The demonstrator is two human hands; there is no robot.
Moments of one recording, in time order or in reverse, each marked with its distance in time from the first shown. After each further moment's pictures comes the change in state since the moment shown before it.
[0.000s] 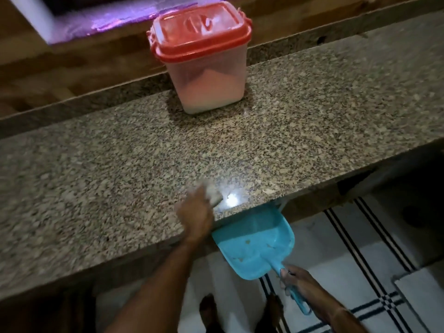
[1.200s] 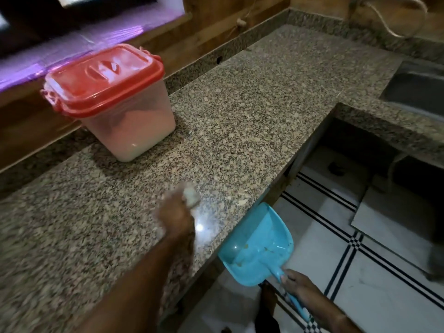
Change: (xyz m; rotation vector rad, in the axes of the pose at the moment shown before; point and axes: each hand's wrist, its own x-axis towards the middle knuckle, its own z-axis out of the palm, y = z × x) left_hand 0.115 0.021 0.023 -0.259 -0.235 0.390; right_hand -0.011 0.016 0.072 0.290 0.389 -0.007
